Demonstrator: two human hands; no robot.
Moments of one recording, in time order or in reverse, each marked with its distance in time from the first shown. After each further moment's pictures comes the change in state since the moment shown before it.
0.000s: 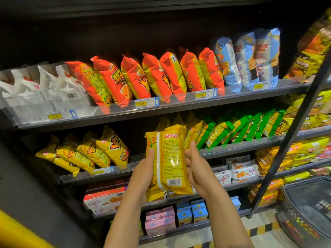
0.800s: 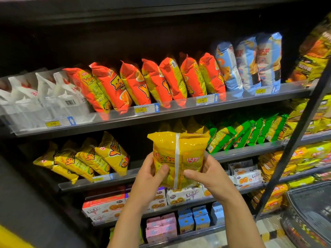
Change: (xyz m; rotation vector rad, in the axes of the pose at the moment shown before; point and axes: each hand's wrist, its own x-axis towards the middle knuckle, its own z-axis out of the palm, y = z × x) left_hand 0.003 -0.007 0.003 -0.072 -0.220 0.426; right_hand -0.003 -0.009 -0.041 -0.228 -0.129 -0.320
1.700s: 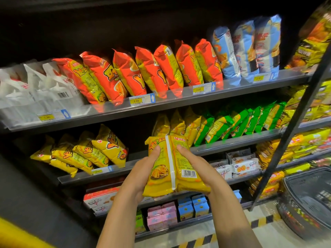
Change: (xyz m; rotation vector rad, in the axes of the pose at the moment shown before) left_hand 0.008 0.014 -0.003 -0.114 -0.065 -0.482; right_hand 0.005 -0.014 0.022 0.225 -0.033 0.424
